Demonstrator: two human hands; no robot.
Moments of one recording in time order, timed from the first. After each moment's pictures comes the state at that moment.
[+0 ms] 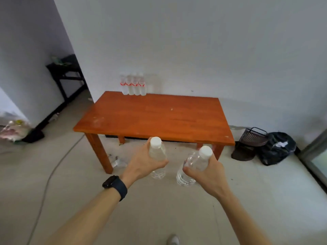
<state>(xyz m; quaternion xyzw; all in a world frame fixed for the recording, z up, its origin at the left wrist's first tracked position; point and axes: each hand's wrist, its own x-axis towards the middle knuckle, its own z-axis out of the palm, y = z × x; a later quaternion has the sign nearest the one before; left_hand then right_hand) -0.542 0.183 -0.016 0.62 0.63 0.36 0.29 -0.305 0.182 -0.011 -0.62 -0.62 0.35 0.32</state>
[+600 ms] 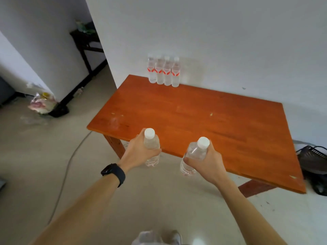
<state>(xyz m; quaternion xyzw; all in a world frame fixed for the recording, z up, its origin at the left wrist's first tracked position) -0.746 0.438 -0.079 0.52 0.73 0.34 0.29 -0.497 0.493 -0.064 -0.58 -0.66 0.43 0.21</state>
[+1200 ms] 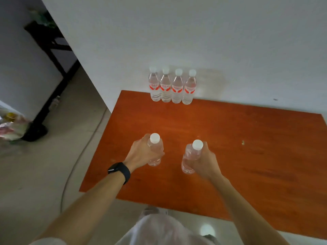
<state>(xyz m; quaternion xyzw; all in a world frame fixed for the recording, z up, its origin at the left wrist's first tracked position) -0.989 0.732 -0.159 0.54 0.72 0.22 0.36 -0.740 0.756 -0.146 -0.65 -0.61 0.43 0.14</state>
